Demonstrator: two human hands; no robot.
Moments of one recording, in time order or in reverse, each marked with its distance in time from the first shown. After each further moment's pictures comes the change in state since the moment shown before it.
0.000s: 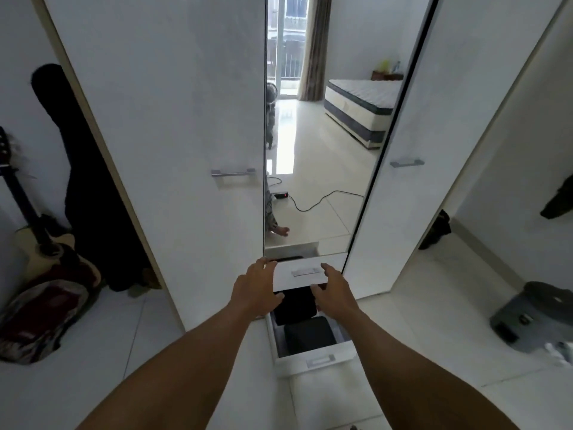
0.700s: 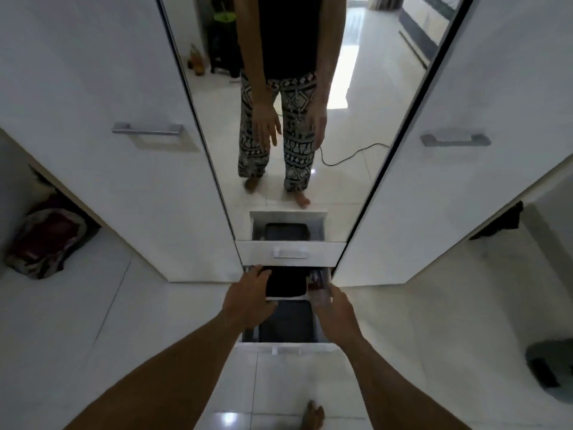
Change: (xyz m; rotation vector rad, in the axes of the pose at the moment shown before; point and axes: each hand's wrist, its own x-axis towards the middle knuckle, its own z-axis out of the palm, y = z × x) left_hand 0.205 0.116 0.151 -0.115 -0.209 -0.306; right_hand 0.215 0.198 -0.080 0.027 -0.269 0.108
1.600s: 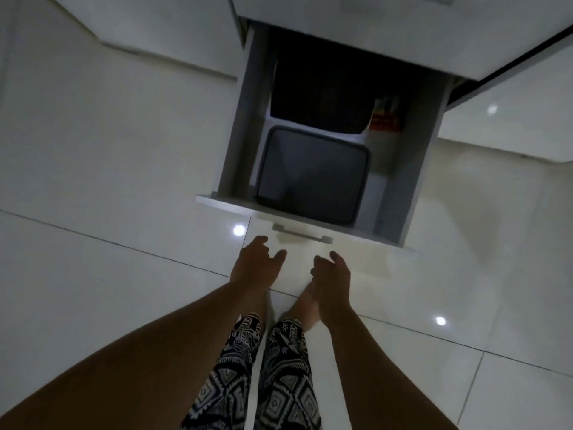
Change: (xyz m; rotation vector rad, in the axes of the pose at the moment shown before) left_hand 0.121 -0.144 0.509 -0.659 -0.331 -0.767; right_hand 0.152 0.383 0.313 0.315 -0.103 0.734
